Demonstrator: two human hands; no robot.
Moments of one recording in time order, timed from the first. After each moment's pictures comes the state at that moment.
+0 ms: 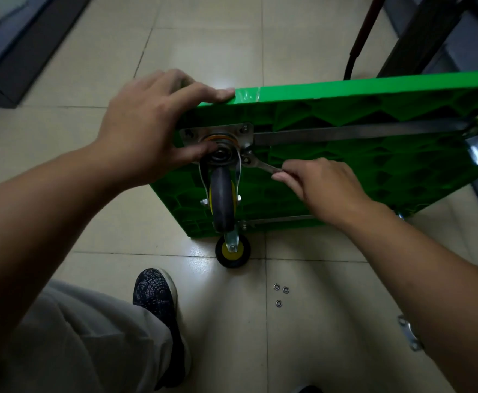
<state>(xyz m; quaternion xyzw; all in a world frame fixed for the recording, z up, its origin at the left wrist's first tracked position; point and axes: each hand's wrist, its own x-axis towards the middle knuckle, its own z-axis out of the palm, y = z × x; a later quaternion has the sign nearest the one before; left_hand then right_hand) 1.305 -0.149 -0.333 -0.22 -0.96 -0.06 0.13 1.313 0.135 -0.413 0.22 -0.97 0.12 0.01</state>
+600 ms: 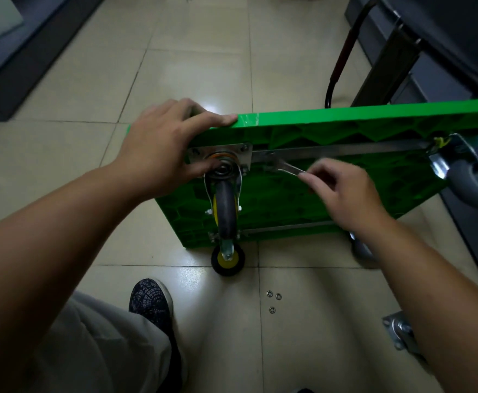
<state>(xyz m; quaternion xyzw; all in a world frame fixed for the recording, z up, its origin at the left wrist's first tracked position) 1.312 -0.147 -0.330 -0.24 -0.96 -0.08 0.13 1.334 0.164 -0.389 0.11 -0.94 0.32 0.08</state>
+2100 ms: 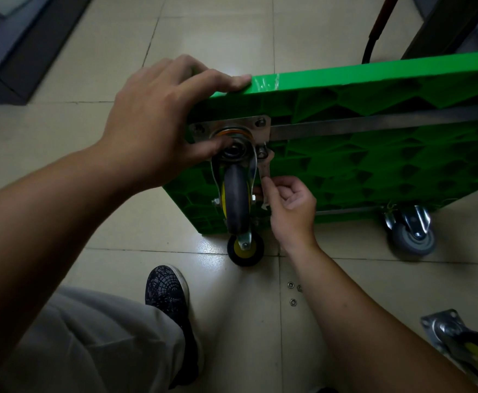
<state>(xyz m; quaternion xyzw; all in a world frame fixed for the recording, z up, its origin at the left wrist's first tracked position) 1.307 -0.145 -0.333 -0.21 -0.97 -0.08 0.12 1.340 0.047 -0.500 -0.13 -0.60 0.79 0.03</state>
